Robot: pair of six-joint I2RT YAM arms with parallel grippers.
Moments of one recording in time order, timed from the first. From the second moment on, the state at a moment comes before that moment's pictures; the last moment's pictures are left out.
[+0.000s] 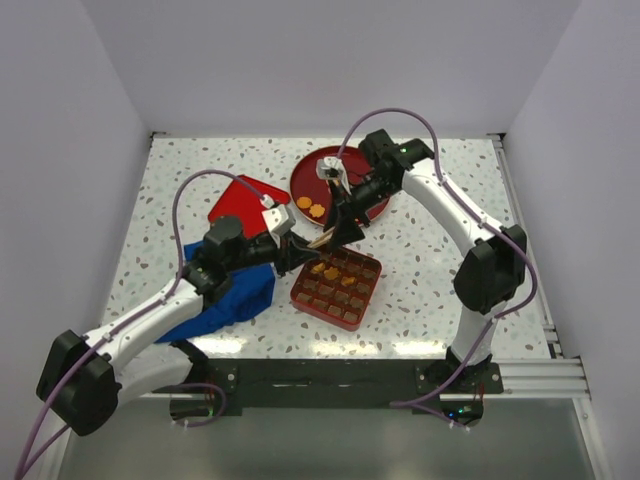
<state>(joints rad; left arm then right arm) -0.59 1.06 0.62 0.28 0.61 -0.09 0.50 1.85 1.81 -1.27 -1.11 -0.84</state>
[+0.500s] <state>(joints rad) -0.57 1.05 0.56 0.41 0.60 -0.23 0.45 1.87 1.81 -0.96 -1.32 -0.30</state>
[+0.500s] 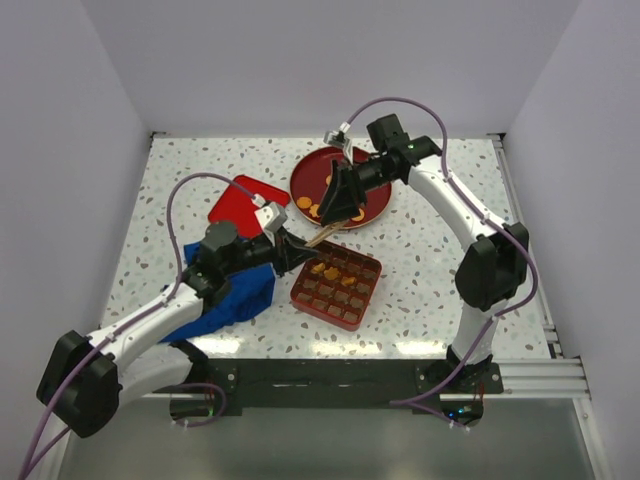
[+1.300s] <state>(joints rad) -0.44 1.22 0.53 0.67 0.87 -0.64 0.46 1.93 1.92 -1.18 -1.25 -0.43</state>
